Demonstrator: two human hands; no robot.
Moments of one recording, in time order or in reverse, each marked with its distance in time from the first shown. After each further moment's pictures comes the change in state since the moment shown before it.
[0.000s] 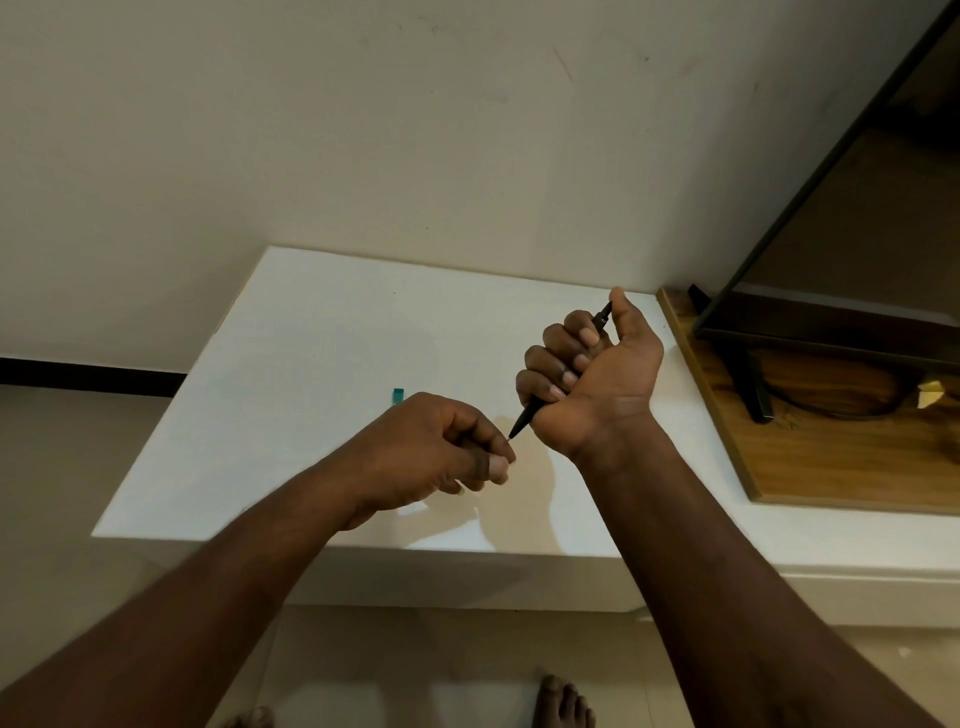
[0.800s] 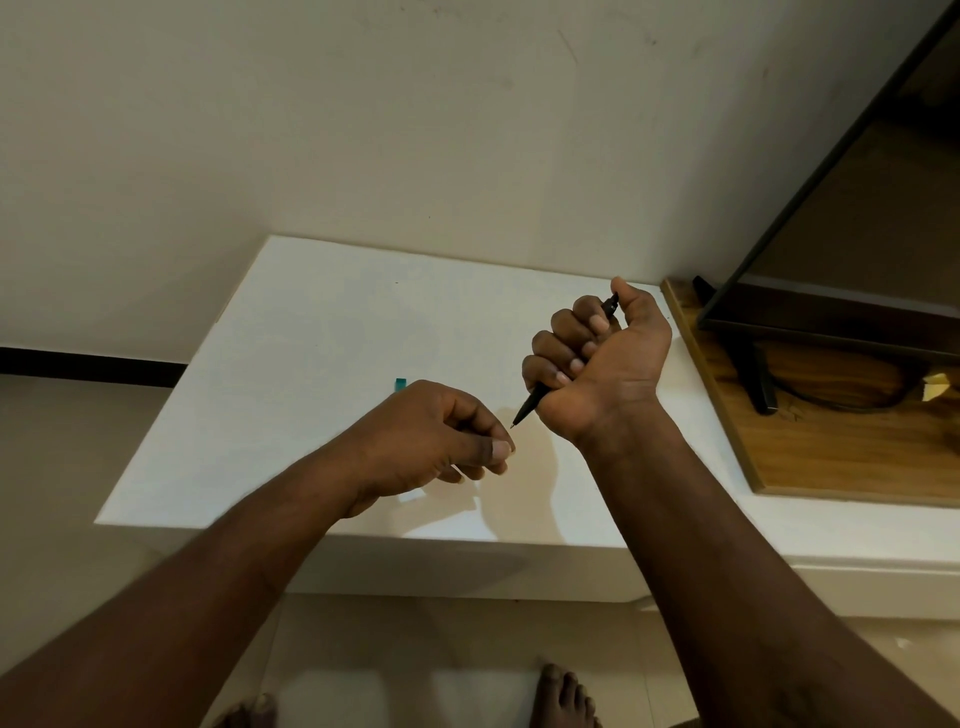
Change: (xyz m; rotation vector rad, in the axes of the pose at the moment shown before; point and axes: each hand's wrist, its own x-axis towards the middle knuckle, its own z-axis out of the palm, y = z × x) left_hand 0.001 0.000 -0.001 -0.026 0.008 -0.035; right_hand 0.001 -0.002 0.003 0.000 0.033 -0.046
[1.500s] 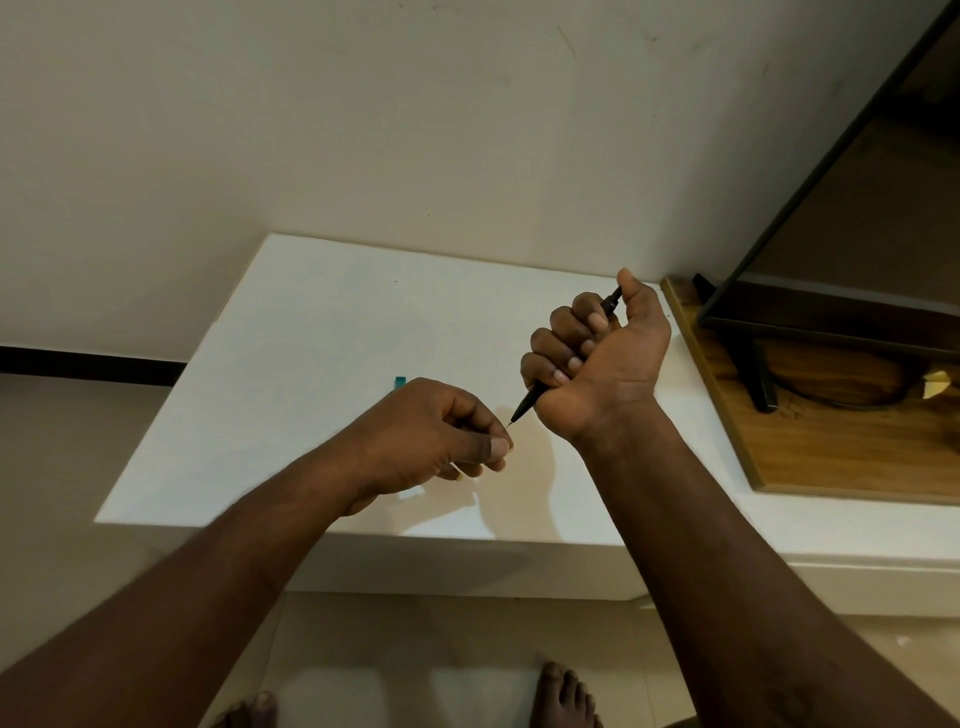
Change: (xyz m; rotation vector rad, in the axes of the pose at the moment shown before) left_hand 0.002 -0.002 0.000 0.004 0.009 -0.001; right_hand -0.002 0.001 0.002 -0.013 -0.010 -0.016
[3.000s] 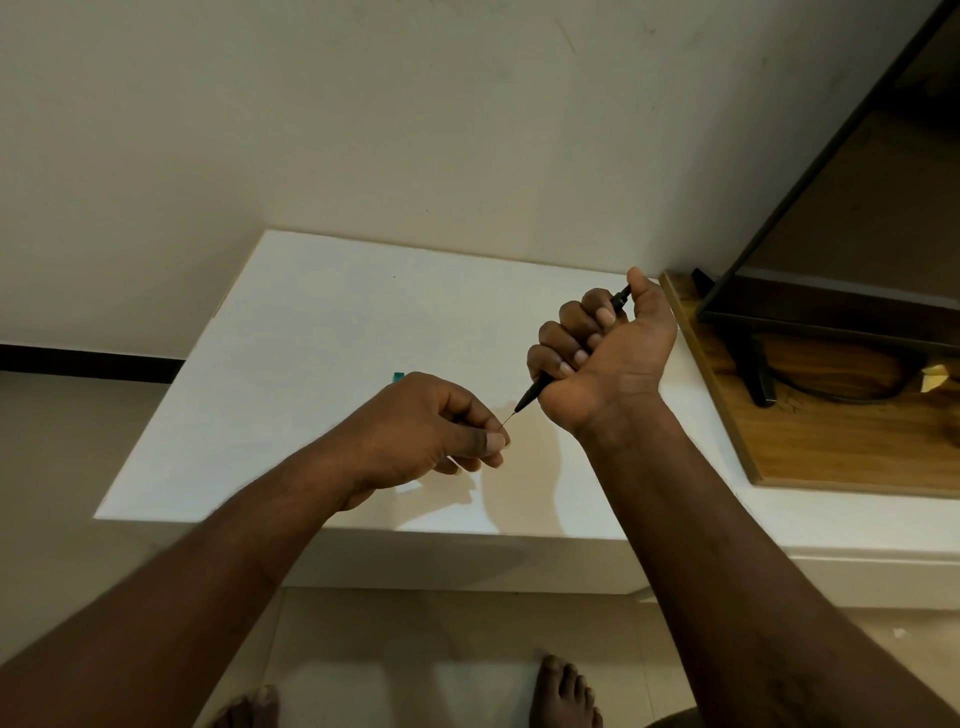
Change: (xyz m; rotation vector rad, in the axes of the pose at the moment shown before) left_hand -0.004 0.005 0.000 -0.019 0.013 -0.034; right_hand 0.001 -0.003 -0.002 0.044 0.034 -0.030
